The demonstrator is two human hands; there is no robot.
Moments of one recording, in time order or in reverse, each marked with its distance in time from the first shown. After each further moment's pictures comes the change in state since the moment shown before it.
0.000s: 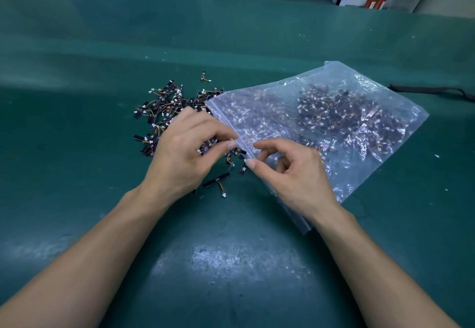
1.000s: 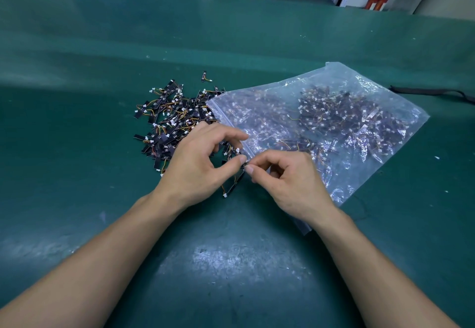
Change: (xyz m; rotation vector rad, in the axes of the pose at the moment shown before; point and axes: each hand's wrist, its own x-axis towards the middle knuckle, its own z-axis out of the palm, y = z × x) left_hand -0.009 0.014 0.011 -0.200 -0.129 -0.254; right_hand -0.003 -0.005 0.005 0.043 -0.135 0.050
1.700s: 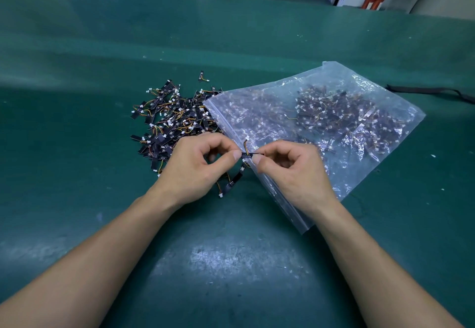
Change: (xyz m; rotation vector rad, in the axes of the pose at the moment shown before) left_hand -0.002 0.002 0.003 -0.271 -0.058 -0.219; right_hand 0.002 -0.011 -0.008 0.256 0.111 0.072
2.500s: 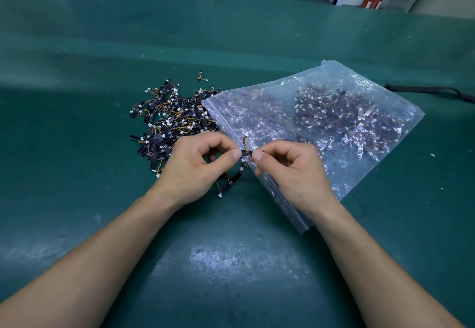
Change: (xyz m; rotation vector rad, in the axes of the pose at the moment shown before) left_hand 0.001 0.005 0.000 -0.023 0.024 0.011; right_hand 0.000 -0.001 0.000 0.048 -0.035 -0.033
